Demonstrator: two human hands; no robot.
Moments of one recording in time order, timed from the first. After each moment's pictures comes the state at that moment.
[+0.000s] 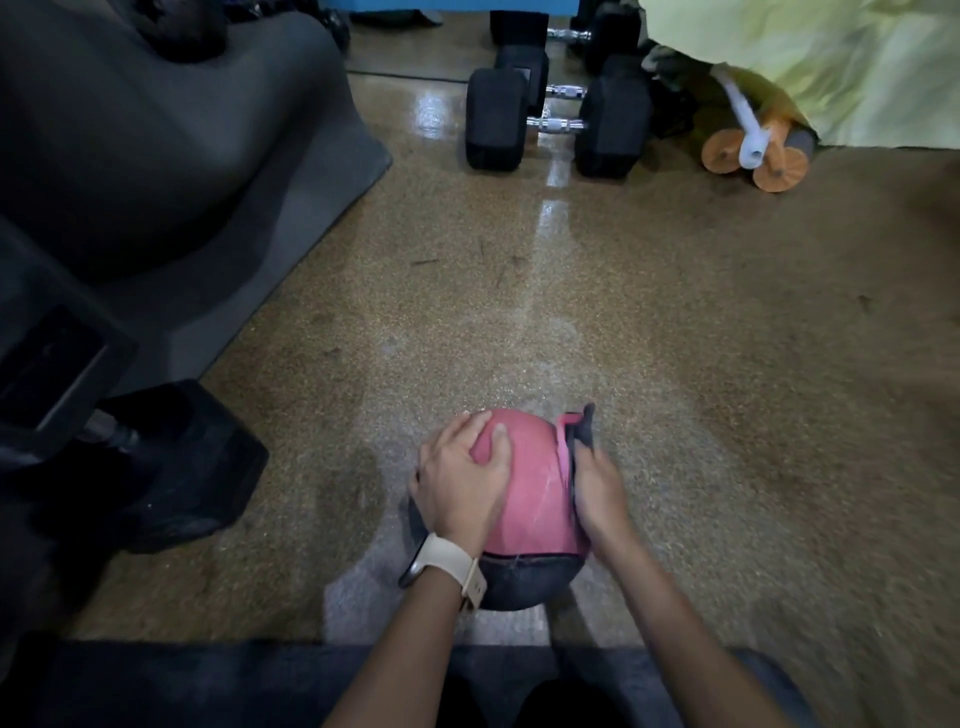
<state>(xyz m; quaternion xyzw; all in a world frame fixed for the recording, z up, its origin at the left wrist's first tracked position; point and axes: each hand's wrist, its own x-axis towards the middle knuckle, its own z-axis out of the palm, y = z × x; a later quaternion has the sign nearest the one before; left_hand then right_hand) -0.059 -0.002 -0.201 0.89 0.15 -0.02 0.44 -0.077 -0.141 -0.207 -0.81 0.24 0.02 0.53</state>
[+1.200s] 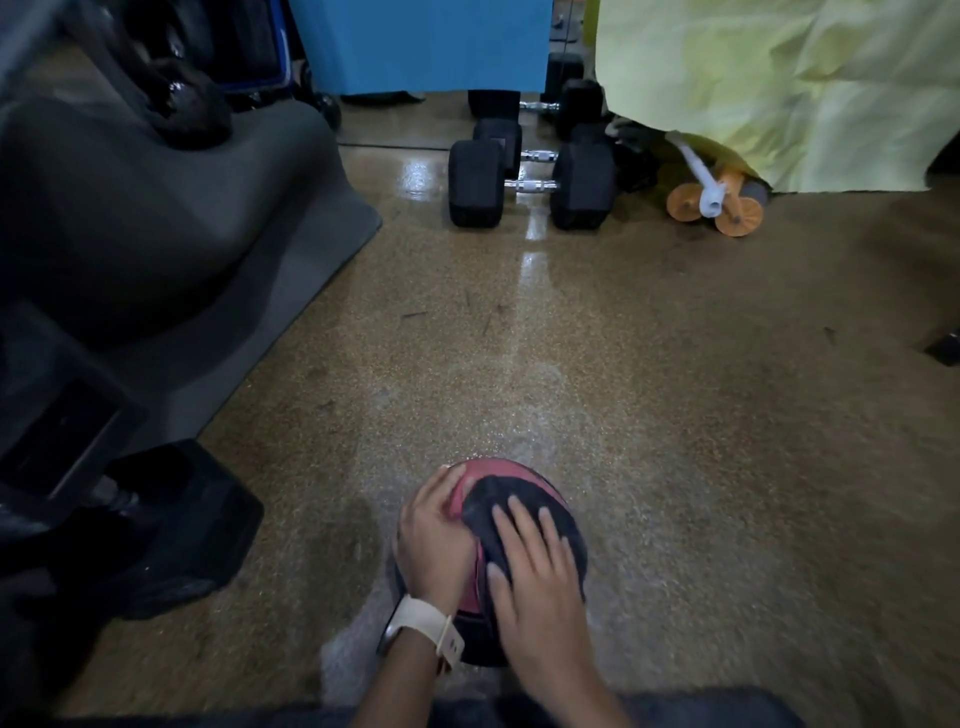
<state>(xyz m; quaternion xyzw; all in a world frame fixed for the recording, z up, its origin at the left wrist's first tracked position) -0.070 0.017 -0.203 0.86 0.14 0.01 0.49 -0.149 -0.085 -0.193 -0.95 -0.01 -0.08 0.29</state>
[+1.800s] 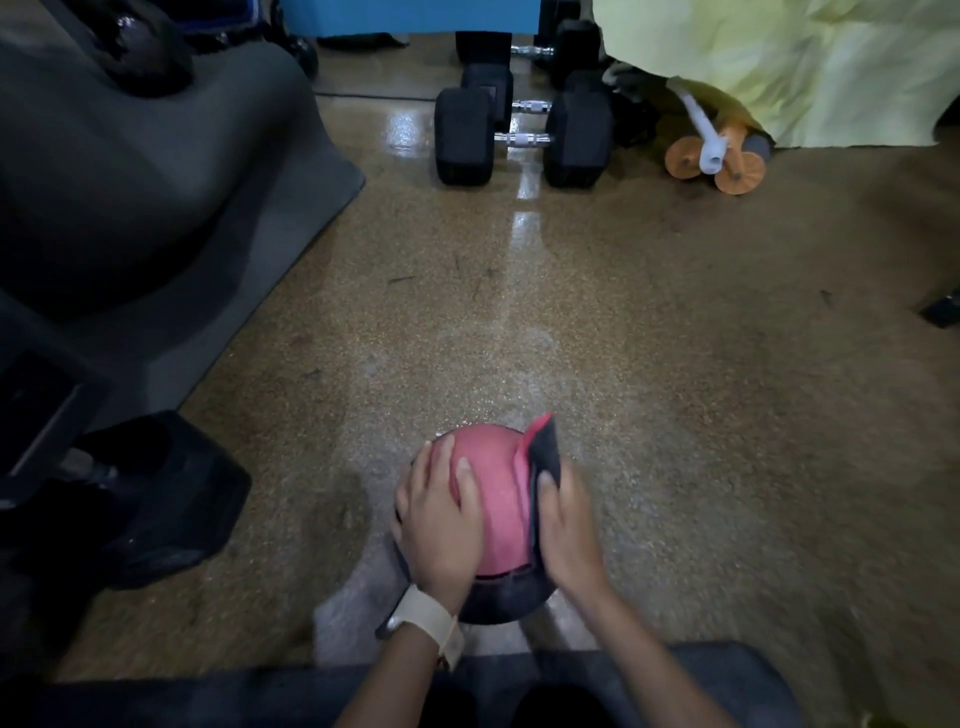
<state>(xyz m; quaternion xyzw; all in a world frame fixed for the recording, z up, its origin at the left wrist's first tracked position) -0.089 0.002 -0.194 0.91 0.13 -0.04 0.40 -0.108 -0.130 -0.216 -0.87 0.12 -0.05 0.47</state>
